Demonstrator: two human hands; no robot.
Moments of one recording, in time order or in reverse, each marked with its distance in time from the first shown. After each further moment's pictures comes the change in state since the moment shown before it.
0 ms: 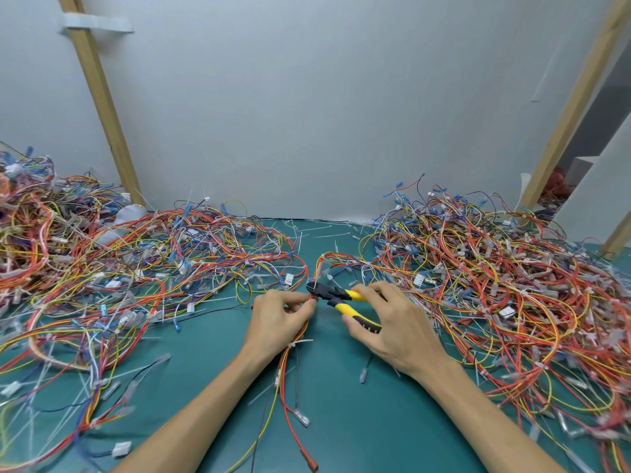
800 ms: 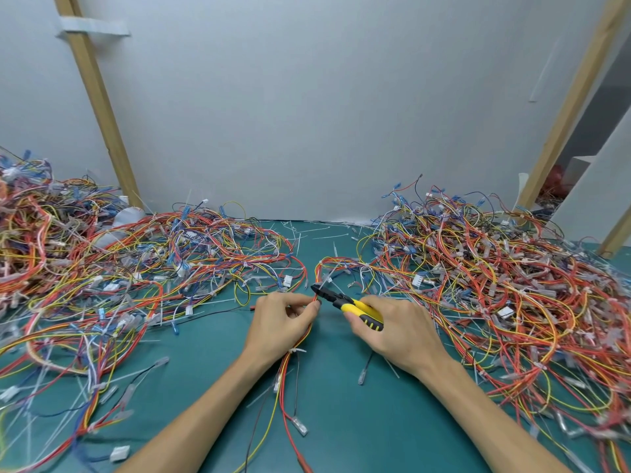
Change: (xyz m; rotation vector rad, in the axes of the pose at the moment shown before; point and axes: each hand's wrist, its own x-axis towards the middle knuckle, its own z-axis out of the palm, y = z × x) left_hand -0.004 0.007 0.000 -0.006 0.014 0.069; right_hand 0.000 0.003 0.000 -0.008 -0.060 0.138
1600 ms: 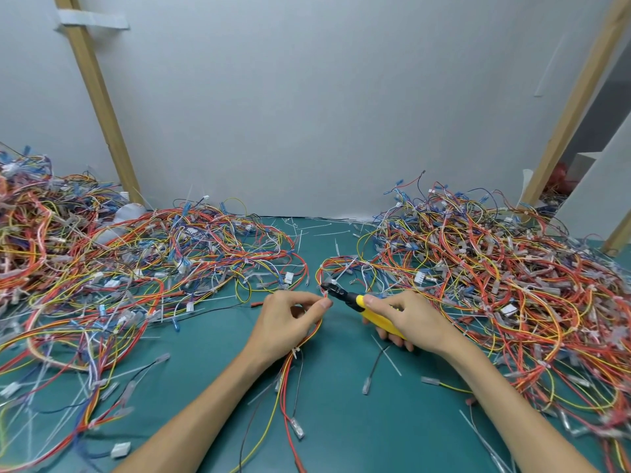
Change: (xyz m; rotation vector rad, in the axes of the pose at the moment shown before) left_hand -0.003 0.005 0.000 -0.132 -0.123 0.018; right_hand 0.014 0.018 -0.019 0.630 -0.428 0.265
